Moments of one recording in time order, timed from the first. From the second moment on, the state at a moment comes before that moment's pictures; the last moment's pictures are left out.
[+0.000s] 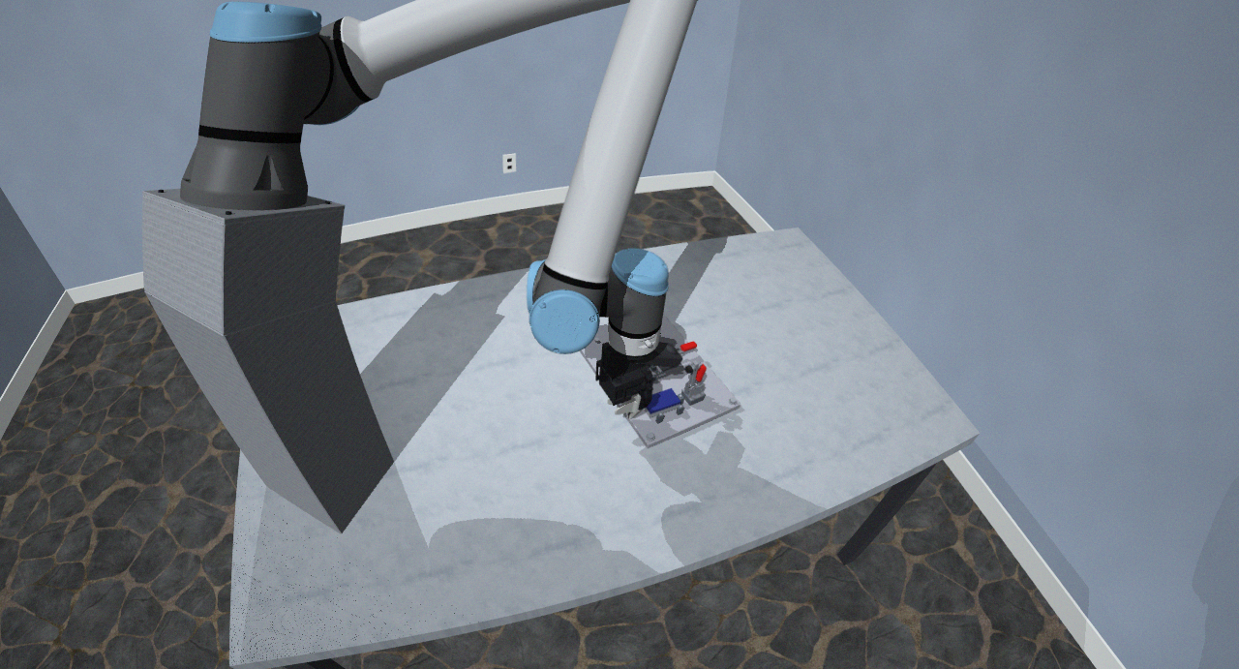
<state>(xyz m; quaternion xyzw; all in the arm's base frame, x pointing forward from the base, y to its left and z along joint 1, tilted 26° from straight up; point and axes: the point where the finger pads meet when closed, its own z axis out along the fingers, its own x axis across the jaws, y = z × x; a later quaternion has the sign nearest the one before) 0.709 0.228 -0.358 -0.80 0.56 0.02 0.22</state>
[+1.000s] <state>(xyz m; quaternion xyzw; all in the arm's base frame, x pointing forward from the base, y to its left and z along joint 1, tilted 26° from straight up) 0.712 0.229 -0.356 -0.80 0.56 0.02 0.22</state>
